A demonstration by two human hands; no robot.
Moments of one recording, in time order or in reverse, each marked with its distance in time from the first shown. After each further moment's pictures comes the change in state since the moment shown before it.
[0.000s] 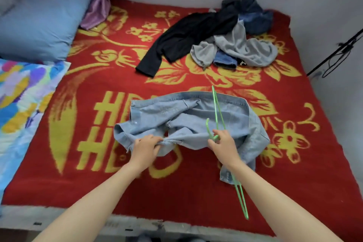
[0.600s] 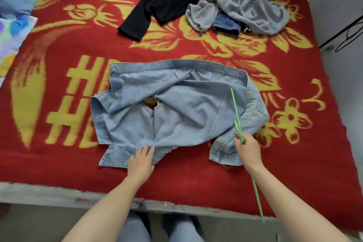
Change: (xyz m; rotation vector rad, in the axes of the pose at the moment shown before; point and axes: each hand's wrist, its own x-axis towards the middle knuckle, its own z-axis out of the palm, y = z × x) left_hand -0.057 -0.033 0.167 0.421 -0.471 -0.212; right_hand 0.006 0.142 -0.007 -0.033 0.138 0.285
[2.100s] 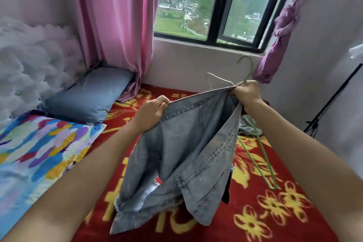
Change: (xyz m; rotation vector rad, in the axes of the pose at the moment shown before) left_hand -0.174 -0.157 -0.432 -0.555 0.908 0.522; right_hand -0.150 -0.408 -0.157 0.393 0.392 -0.555
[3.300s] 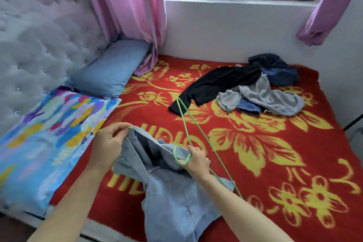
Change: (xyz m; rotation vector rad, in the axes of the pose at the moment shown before) left_hand -0.072 0.057 0.088 -0.130 0.379 -0.569; right_hand -0.108 0.224 0.098 -0.322 -0.742 0.038
